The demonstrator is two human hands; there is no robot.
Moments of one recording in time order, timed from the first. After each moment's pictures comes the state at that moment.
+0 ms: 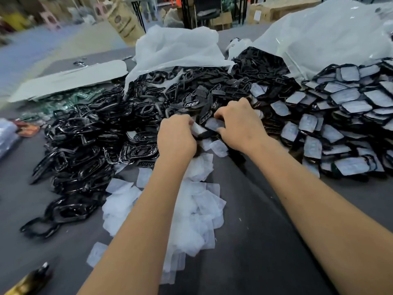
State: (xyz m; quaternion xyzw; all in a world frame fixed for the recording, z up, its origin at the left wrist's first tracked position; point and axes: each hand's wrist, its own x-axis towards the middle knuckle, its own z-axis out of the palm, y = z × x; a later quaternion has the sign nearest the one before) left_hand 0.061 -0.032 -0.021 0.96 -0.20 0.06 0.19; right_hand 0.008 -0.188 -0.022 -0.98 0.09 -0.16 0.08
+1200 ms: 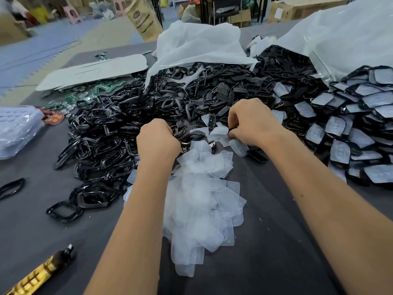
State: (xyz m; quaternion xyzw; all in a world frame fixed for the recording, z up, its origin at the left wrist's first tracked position) left_hand 0.064 0.038 -0.006 0.98 -0.01 0.02 0.22; right_hand 0.015 -0.167 -0.001 -0.98 0.09 -0.08 0.14
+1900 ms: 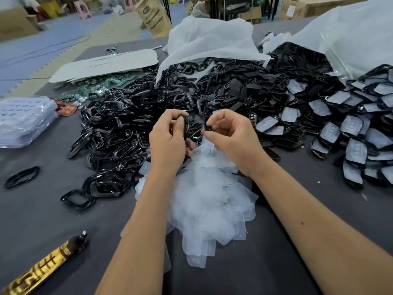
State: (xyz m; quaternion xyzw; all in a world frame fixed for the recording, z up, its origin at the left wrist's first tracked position) left_hand 0.049 0.055 -0.042 0.79 -0.13 0.09 0.60; right_hand -0.001 -0.099 -0.042 -0.71 0.00 -0.15 0.68
